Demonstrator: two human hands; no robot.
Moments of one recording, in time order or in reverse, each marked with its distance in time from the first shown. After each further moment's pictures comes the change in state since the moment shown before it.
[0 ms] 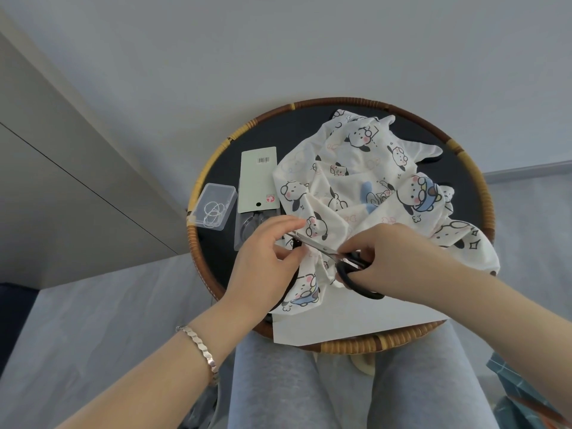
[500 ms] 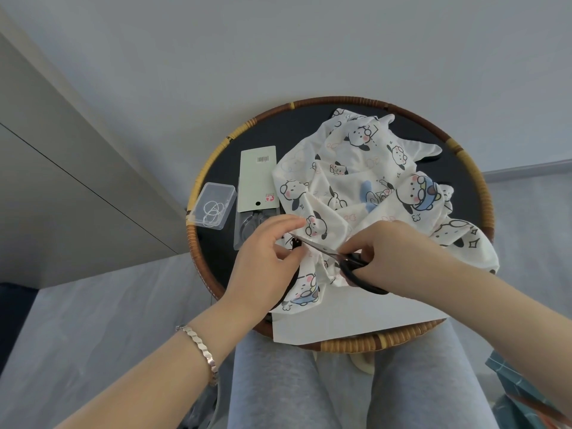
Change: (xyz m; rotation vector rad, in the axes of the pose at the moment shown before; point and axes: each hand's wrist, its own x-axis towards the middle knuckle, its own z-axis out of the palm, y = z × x) left_hand 0.000 0.002 0.001 0.016 0.002 0.002; right_hand 0.004 0.000 -0.001 -0.027 -0.030 0.005
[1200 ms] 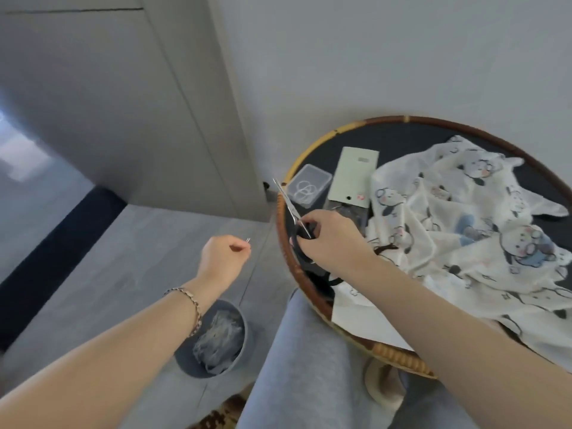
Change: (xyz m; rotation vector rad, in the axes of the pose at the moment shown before) left_hand -0.067 -0.124 -0.104 0.119 0.437 -0.621; right_hand 0.065 -0.126 0.085 0.232 0.002 -0.293
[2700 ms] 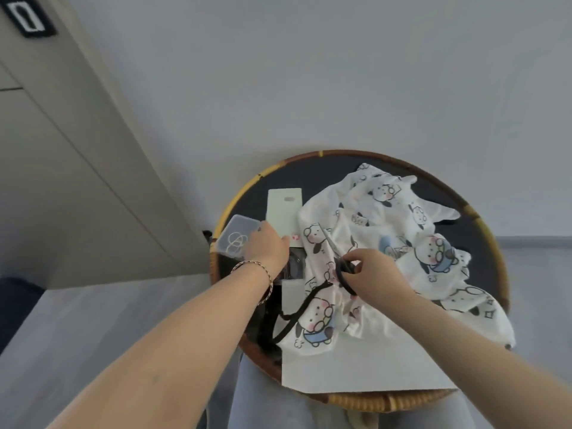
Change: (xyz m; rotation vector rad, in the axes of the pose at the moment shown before) left_hand 0.053 0.157 0.137 0.508 -0.174 0.248; right_hand -0.027 0.104 -0.088 0.044 0.188 0.411
